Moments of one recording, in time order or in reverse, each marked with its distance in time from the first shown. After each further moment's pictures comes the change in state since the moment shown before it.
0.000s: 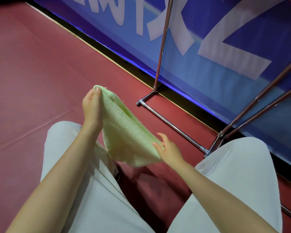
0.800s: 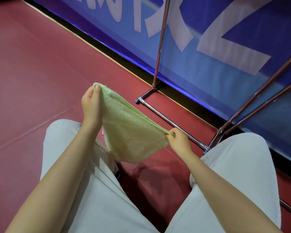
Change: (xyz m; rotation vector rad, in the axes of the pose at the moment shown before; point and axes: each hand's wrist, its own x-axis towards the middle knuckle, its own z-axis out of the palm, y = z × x) left_hand -0.003 0.002 0.006 0.062 -0.002 0.043; right_hand 0.023 0.026 -0.022 -0.050 0.214 0.119
